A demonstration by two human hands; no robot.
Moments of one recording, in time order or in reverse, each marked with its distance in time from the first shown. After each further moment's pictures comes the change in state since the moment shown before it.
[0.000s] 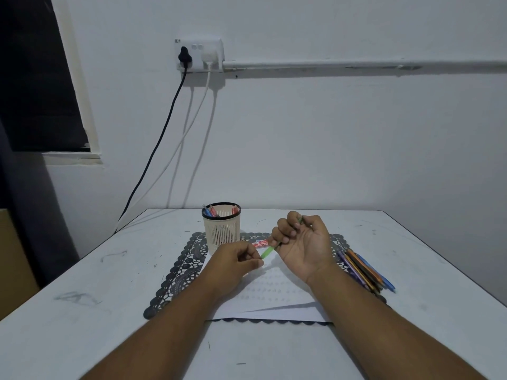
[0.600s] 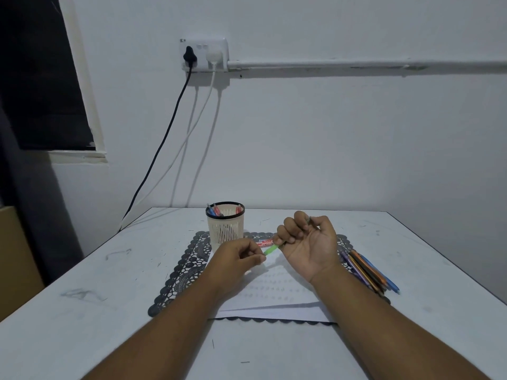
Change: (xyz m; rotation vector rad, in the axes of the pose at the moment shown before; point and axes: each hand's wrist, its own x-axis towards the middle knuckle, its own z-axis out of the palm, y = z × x) left_hand -0.003 0.003 -0.001 -0.150 0.015 -0.022; right_hand 0.000 0.000 -0.003 0.041 -0.004 -0.010
